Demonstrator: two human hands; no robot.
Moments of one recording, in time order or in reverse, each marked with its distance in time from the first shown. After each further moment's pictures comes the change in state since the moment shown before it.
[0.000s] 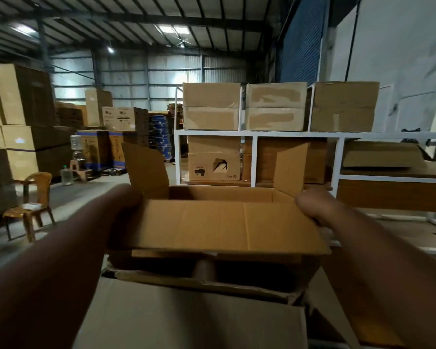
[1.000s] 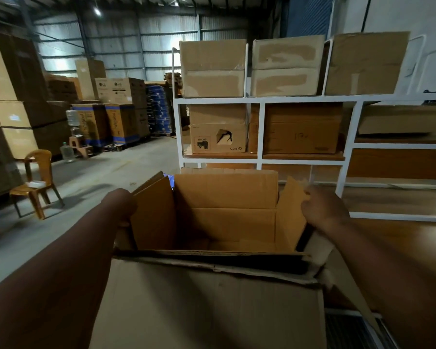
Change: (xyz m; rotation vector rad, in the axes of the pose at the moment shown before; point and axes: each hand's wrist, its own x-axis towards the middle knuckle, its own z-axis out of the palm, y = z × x) left_hand 0.070 -0.080 0.058 0.297 0.094 -0.135; right_hand 0.025 0.071 0.083 -0.371 0.186 -0.176
